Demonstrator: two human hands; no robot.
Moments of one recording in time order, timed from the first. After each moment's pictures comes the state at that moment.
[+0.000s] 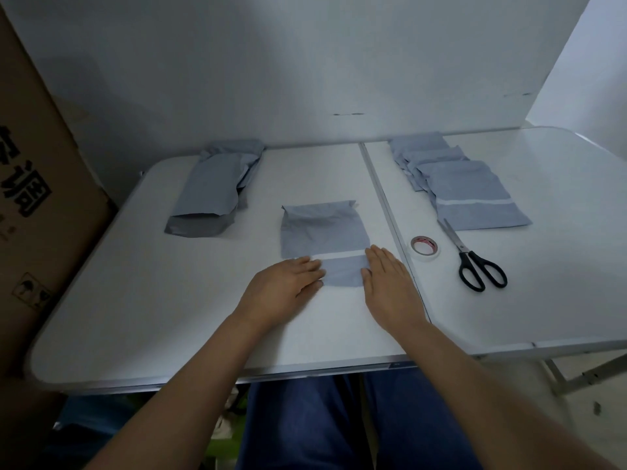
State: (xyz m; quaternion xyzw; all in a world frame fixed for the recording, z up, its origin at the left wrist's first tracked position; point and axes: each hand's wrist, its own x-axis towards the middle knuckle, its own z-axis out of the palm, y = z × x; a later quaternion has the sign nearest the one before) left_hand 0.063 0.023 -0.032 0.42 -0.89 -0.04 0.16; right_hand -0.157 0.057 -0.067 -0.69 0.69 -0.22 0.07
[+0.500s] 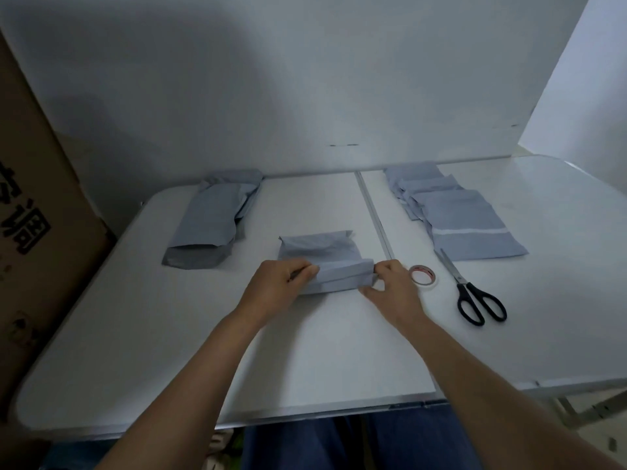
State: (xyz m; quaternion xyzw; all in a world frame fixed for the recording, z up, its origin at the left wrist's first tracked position) left_hand 0.048 -0.006 0.022 0.51 -0.77 -0.27 0.27; right_hand -0.183 0.011 -0.039 -0.61 0.69 -0.33 0.19
